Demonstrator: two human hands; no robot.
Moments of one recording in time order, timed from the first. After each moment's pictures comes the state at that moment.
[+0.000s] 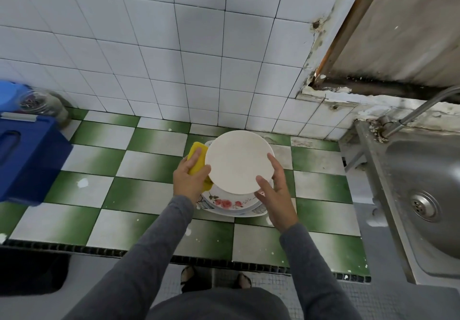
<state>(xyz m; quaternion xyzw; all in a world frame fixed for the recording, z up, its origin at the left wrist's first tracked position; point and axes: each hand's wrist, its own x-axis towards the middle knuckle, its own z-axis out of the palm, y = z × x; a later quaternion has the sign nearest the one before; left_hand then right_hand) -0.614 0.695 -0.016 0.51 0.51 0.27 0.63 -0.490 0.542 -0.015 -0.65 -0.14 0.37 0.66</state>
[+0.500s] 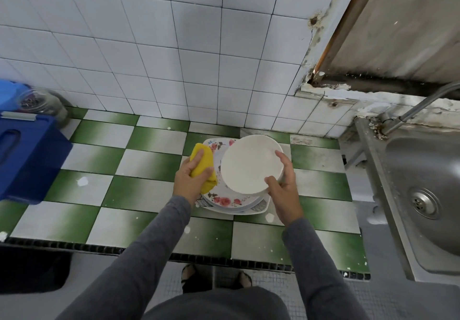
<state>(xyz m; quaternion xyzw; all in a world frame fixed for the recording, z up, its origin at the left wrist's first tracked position) -0.619 0.693 -0.025 0.55 0.47 0.24 0.65 -0.473 0.531 -0.017 -0.69 -0.16 0.29 0.64</state>
